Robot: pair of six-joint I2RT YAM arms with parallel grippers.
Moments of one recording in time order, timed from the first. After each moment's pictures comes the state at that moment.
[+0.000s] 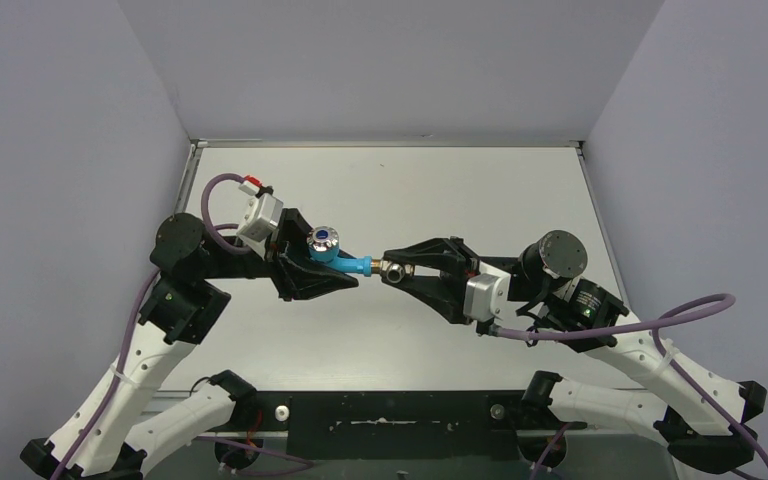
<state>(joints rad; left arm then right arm) -0.59 0.84 1.09 0.04 1.01 -0.41 0.99 0.89 1.13 -0.03 -0.63 -0.69</state>
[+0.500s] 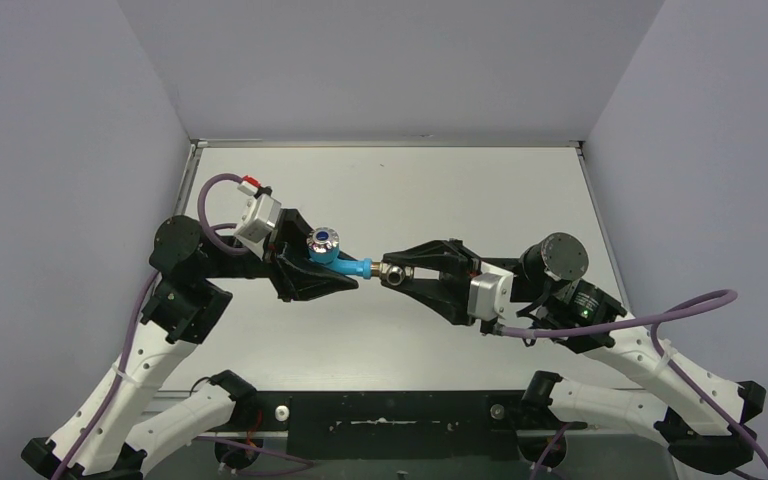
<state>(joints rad) -0.59 0.85 1.08 0.11 1.03 -0.45 0.99 0.89 1.11 0.01 -0.65 -0.64</state>
